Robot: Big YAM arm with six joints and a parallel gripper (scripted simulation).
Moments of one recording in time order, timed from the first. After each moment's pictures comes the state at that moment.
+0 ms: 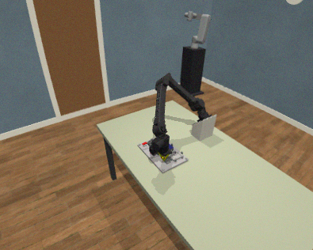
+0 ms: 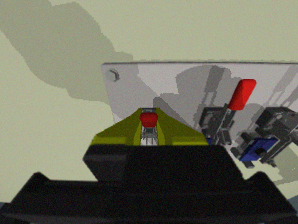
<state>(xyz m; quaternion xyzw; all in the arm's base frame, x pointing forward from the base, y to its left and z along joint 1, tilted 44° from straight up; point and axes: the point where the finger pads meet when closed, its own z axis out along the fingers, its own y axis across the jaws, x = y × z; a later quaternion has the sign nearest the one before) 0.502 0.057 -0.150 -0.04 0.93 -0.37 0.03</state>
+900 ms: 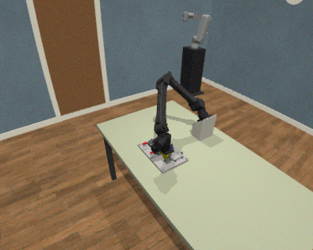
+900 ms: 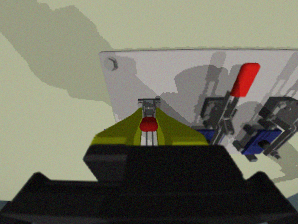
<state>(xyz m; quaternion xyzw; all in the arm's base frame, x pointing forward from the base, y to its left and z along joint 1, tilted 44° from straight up) 0.487 0.059 -0.146 -0.03 0.93 -0.37 0.03</state>
